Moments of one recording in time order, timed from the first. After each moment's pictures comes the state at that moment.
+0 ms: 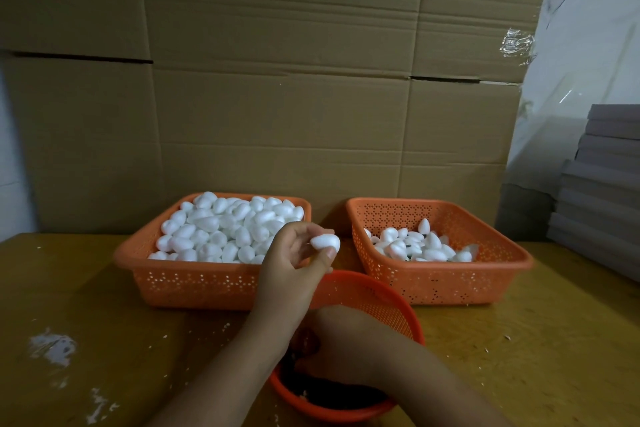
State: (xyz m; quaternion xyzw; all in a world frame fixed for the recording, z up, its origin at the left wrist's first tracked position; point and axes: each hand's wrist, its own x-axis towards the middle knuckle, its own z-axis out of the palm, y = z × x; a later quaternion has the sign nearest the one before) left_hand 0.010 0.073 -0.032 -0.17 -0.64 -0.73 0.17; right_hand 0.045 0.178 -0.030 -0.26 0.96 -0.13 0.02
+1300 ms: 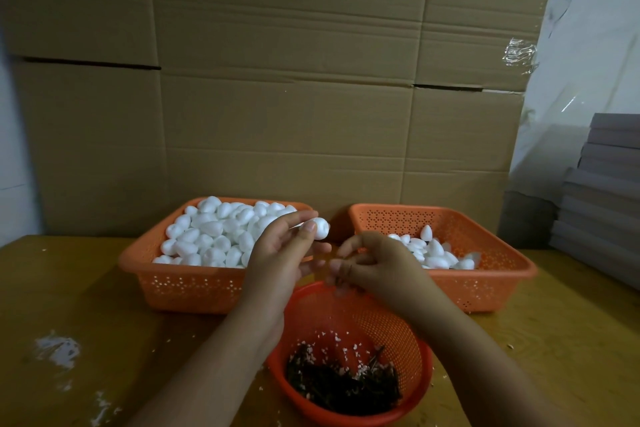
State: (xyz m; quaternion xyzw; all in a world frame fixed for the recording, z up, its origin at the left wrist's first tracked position) left_hand 0.014 0.061 -0.006 -0.13 -0.55 -0.82 0.09; right_hand 0.038 0.208 0.014 -0.14 0.82 -0.55 -0.07
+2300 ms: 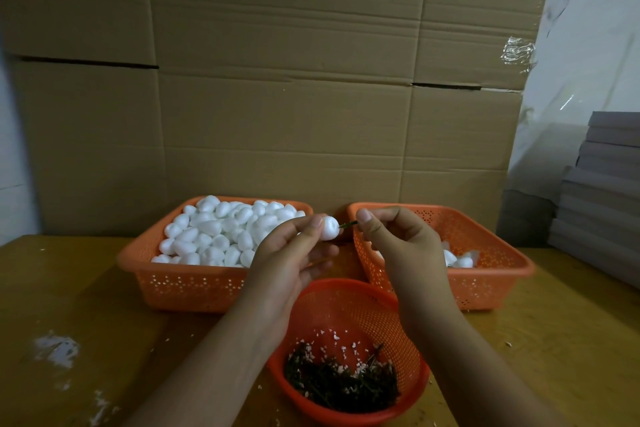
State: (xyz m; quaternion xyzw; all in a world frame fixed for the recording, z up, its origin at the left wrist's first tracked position) left_hand 0.024 0.064 0.002 -0.14 -0.52 -0.84 0.01; right_hand 0.043 0.205 0.016 -0.12 0.63 -0.71 -0.28
